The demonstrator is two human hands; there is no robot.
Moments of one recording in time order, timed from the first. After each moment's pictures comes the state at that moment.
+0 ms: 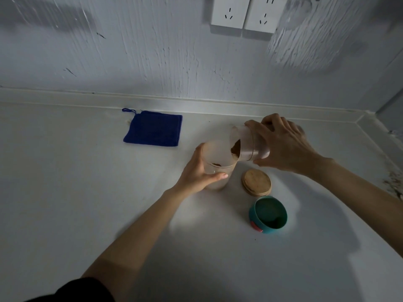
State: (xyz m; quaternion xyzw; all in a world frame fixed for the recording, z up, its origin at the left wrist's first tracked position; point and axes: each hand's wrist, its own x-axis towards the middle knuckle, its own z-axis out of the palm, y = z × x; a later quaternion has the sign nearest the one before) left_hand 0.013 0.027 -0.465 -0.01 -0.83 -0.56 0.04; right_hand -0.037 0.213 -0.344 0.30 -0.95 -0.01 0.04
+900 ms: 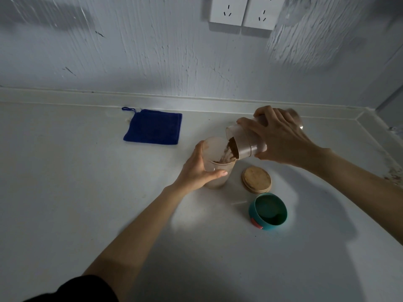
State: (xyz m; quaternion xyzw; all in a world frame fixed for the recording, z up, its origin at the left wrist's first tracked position) left_hand 0.014 0.026 -0.462 0.00 -0.85 -0.52 0.04; right_hand -0.045 0.210 -0.344 0.38 -0.92 -0.04 0.10
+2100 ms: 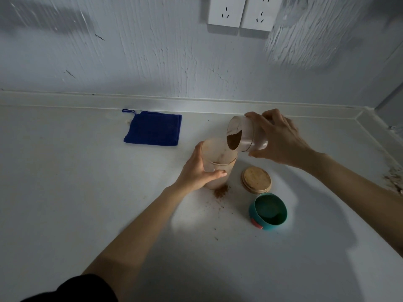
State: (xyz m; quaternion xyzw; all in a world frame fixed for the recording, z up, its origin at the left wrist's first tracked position) left_hand 0.013 0.027 -0.463 -0.01 -0.84 -0.54 0.04; right_hand -0.050 0.215 -0.356 0.29 -0.95 0.06 0.06
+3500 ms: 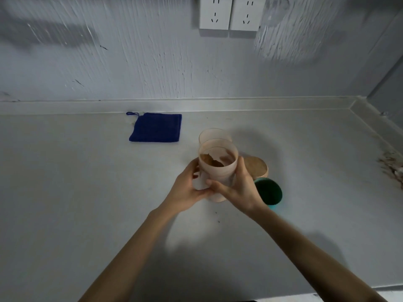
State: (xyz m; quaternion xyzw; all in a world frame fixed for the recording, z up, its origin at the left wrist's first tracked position) left_hand 0.102 0.040 -0.436 0.03 -0.82 -0.57 0.02; right_hand 0.075 0.180 -0.423 0.20 -0.81 0.54 -0.06
